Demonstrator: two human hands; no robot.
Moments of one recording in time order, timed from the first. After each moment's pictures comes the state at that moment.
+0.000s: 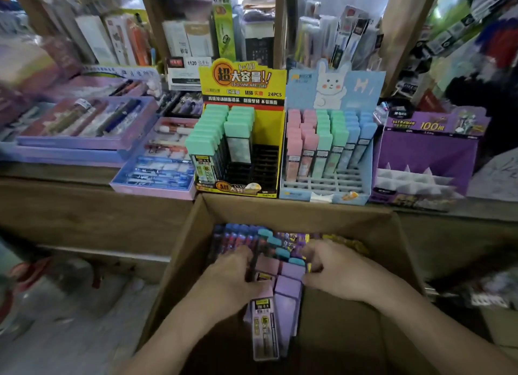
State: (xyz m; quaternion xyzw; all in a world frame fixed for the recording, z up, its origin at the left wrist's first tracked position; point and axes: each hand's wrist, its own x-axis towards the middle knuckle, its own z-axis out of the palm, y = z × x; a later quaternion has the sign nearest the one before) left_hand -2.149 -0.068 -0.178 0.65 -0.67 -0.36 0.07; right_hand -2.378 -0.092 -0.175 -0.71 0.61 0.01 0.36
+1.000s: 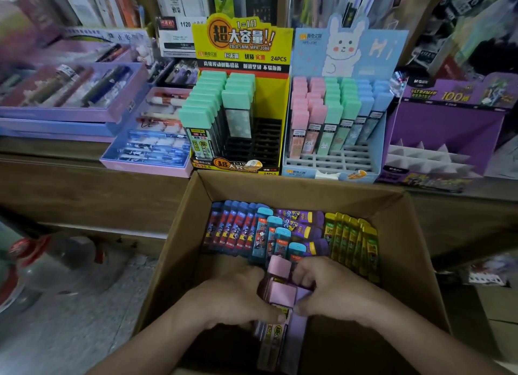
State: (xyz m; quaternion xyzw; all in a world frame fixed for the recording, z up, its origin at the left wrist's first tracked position) left_hand -2.156 -0.048 -0.187 0.57 -0.56 -0.60 -0.07; right_hand -2.356 -0.052 -0.183 -0.60 0.62 0.06 0.51
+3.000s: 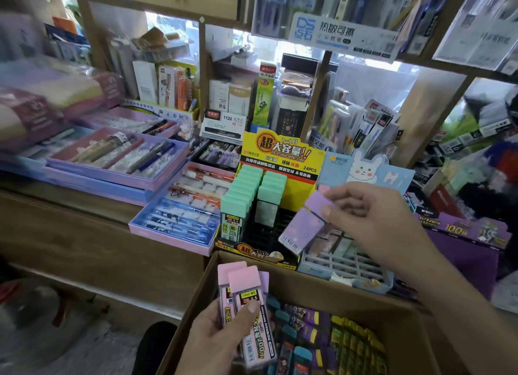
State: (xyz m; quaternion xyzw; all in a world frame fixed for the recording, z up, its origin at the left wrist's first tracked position) left_hand -2.130 -0.068 -0.152 0.55 -0.25 -0.64 0.48; right_hand -2.342 -0.180 -0.018 -0.72 0.52 -0.38 0.28
